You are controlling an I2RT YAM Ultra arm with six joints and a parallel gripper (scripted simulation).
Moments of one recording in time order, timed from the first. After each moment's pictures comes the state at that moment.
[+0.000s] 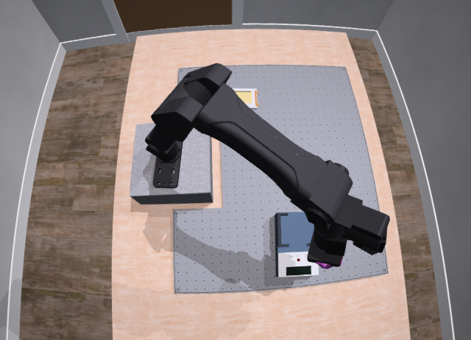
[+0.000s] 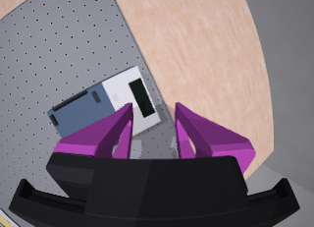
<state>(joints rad) -0.53 2.09 1.69 -0.80 0.25 -0.29</state>
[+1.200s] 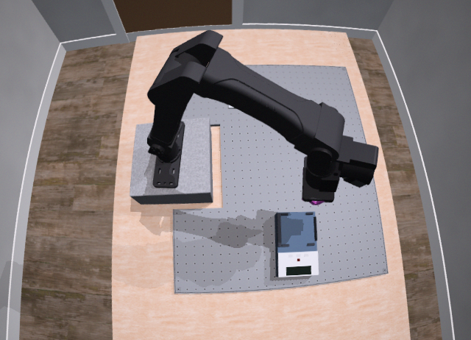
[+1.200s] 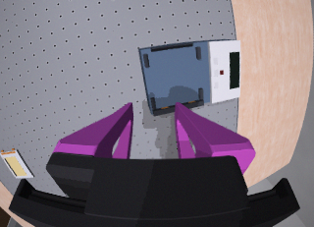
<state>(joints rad) -0.29 1.96 1.49 -0.94 0.12 -0.21</state>
